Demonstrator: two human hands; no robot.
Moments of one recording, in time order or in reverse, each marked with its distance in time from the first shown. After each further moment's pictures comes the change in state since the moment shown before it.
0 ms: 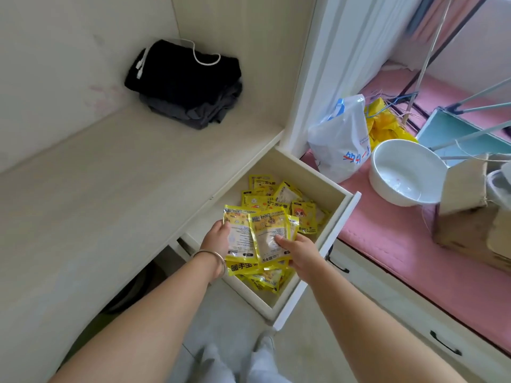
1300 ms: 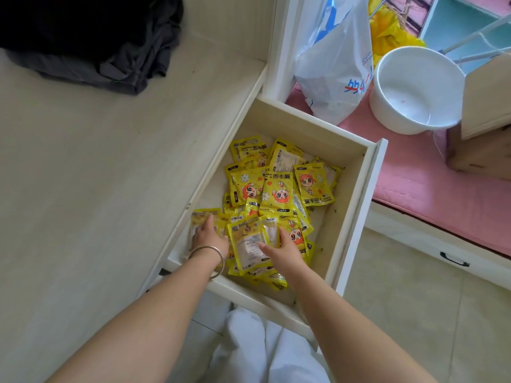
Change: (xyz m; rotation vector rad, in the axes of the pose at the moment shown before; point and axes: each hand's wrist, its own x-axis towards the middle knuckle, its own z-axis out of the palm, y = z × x) left_hand 0.164 -0.055 0.007 0.935 -0.090 -0.056; right_hand 0.102 0.060 0.059 -0.176 0.144 0.153
